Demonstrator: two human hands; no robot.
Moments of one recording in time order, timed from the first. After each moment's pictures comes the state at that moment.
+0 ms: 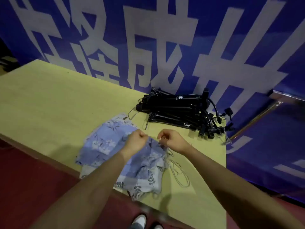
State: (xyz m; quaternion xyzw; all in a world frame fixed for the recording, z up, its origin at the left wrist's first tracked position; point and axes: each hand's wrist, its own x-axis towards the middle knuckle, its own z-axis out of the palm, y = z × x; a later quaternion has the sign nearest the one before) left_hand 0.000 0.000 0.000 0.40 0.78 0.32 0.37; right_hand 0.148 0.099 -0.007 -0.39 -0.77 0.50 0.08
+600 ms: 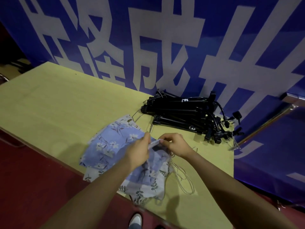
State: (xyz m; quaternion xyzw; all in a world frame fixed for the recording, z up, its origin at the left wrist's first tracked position) left_hand 0.014 -0.015 0.017 0.56 0.79 0.11 0.21; right_hand 0.144 0.106 -0.015 -0.34 -0.83 0.43 0.10
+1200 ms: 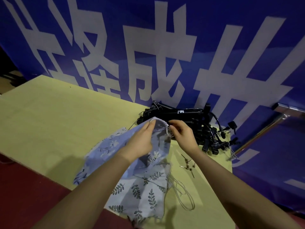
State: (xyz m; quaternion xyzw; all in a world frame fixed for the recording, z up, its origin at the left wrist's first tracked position) left_hand -0.009 0.045 0.061 0.59 0.77 0.14 0.22; right_hand 0.138 0.155 0.020 -0.38 -0.79 0.38 0.31
